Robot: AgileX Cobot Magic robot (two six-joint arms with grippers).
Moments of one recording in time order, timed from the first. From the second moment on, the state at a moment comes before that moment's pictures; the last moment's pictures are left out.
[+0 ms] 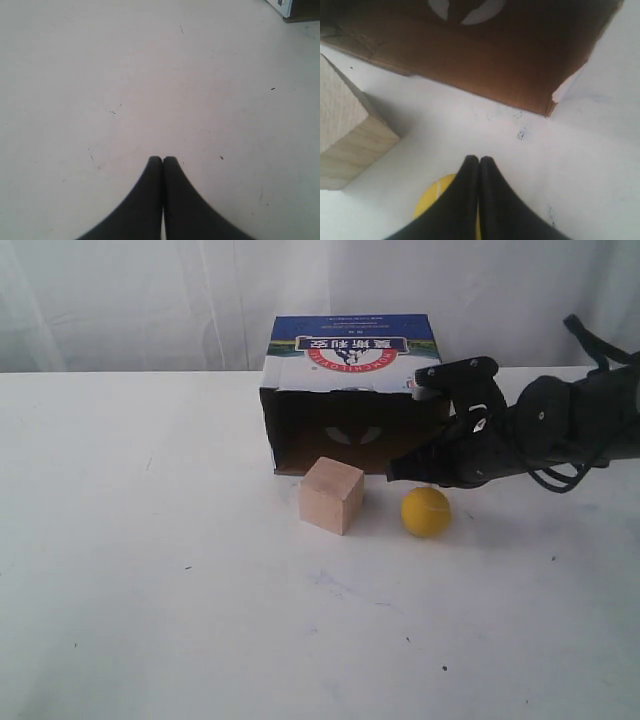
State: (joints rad) left arm -0.10 0.00 0.03 -0.06 0.45 0.11; right arm 0.32 1.80 -0.99 0.32 0.10 -0.29
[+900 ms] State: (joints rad) left arm -0.10 0.00 0.03 -0.06 0.45 0.11; right arm 0.32 1.88 -1.04 0.37 0.03 -0.29
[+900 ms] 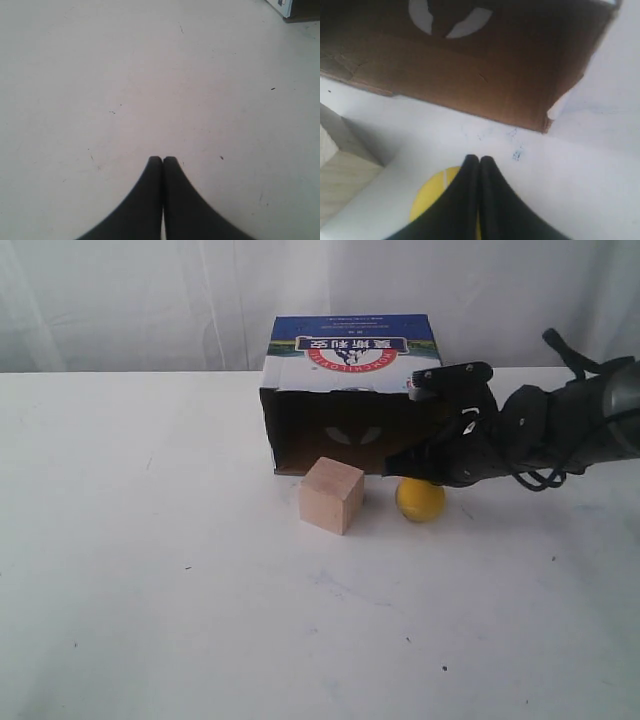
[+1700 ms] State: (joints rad) left arm -0.10 0.00 0.03 -0.06 0.45 0.11; right arm 0.32 1.98 -1.12 0.36 -0.07 -0.29
